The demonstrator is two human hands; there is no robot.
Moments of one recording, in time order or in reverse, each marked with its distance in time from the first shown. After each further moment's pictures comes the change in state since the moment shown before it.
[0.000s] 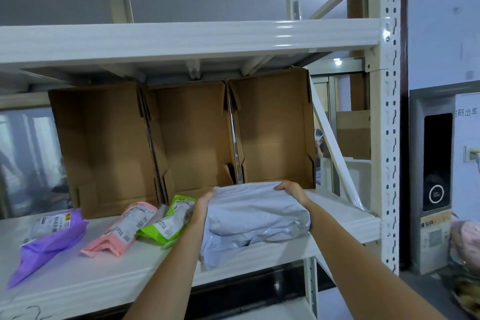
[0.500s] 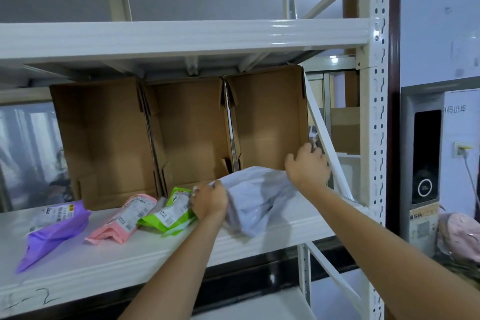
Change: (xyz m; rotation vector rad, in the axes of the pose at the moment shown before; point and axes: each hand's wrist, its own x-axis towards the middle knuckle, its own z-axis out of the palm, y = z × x) left_hand -0.050 0.004 0.035 0.611 0.330 0.292; right_hand -0.056 -0.033 0.001 -0.999 0.801 -0.451
